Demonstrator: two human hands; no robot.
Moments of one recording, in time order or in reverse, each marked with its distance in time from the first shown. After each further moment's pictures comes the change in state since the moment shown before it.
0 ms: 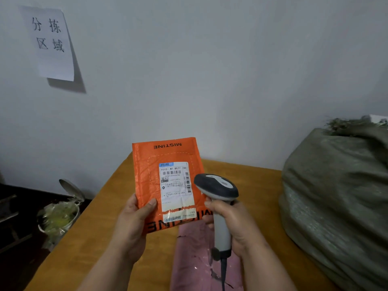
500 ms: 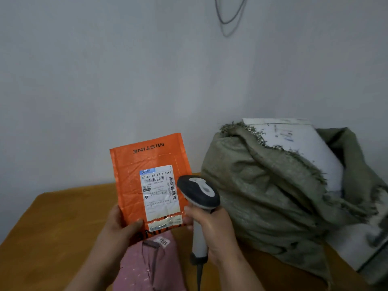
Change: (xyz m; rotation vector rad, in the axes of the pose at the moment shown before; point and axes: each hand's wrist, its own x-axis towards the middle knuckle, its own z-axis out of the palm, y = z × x) left_hand -0.018 -0.003 0.115 0.280 -0.388 -0.059; right_hand -0.086 -0.034 -0.076 0.178 0.395 -0.218
